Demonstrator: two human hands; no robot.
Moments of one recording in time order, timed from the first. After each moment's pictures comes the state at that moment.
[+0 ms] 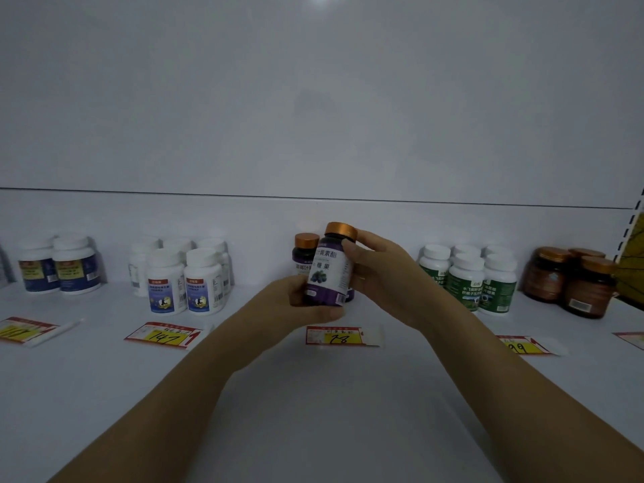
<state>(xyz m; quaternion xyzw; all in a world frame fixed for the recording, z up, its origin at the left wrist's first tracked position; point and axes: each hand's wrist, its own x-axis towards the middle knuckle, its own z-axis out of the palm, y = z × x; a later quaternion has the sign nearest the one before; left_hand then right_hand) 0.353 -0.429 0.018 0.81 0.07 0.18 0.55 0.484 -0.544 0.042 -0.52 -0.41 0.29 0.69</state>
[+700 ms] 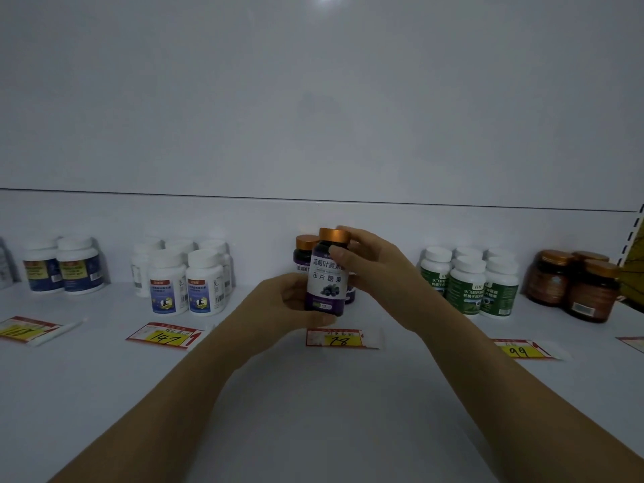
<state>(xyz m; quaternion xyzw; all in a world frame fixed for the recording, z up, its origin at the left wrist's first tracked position) 0.356 -0.420 0.012 0.81 0.05 0.22 0.54 0.473 -0.544 0.045 -0.61 -0.46 0.16 0.62</state>
